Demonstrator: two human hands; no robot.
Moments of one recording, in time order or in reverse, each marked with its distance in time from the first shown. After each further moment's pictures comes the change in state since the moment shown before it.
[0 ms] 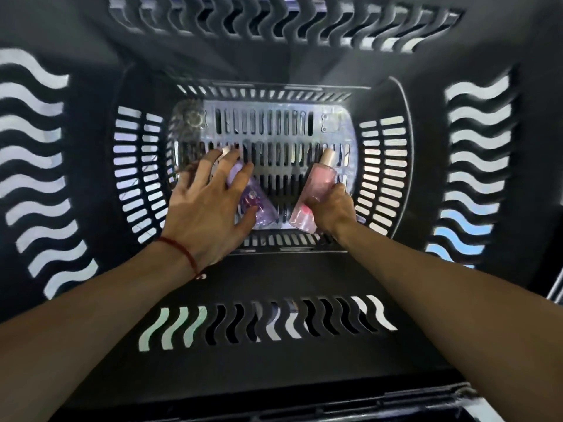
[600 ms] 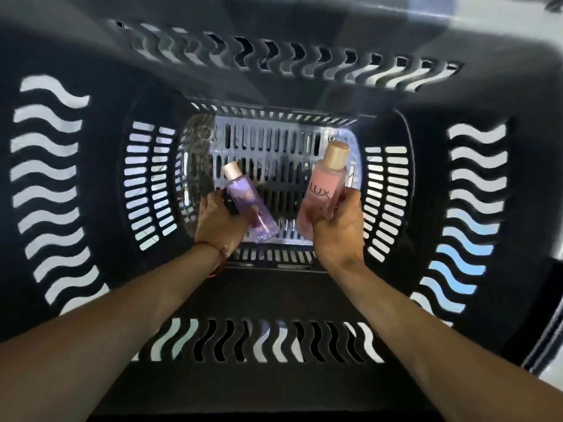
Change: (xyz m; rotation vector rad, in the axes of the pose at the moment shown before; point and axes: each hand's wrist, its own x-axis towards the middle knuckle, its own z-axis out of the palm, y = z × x) left_hand 0.024 0.013 0.058 -0.924 -0.137 -0.758; right_hand -0.056 -0.023 -0.029 0.356 0.119 -0.324
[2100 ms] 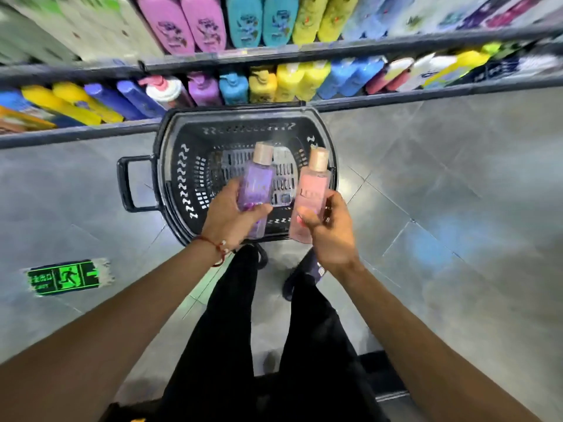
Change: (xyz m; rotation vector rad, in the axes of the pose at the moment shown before) left_hand -0.430 0.161 -0.215 -0.192 -0.180 0.410; right_hand -0.373 -0.186 -0.233 0.356 0.031 -0.059
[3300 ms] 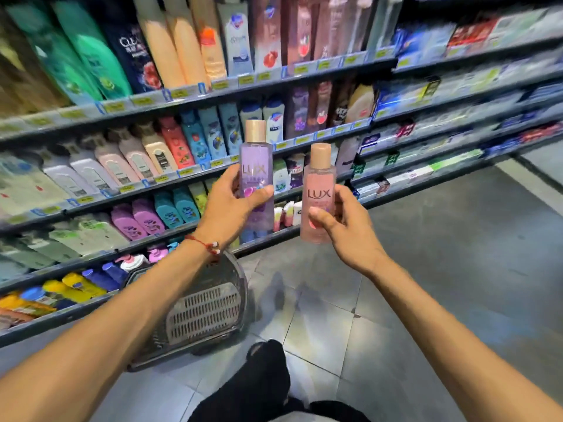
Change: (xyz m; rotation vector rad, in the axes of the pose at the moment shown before) left_hand -0.257 0.343 0.213 -0.054 0.032 0.784; right_hand -0.180 -0.119 -0.415 -0.020 0.176 -0.743
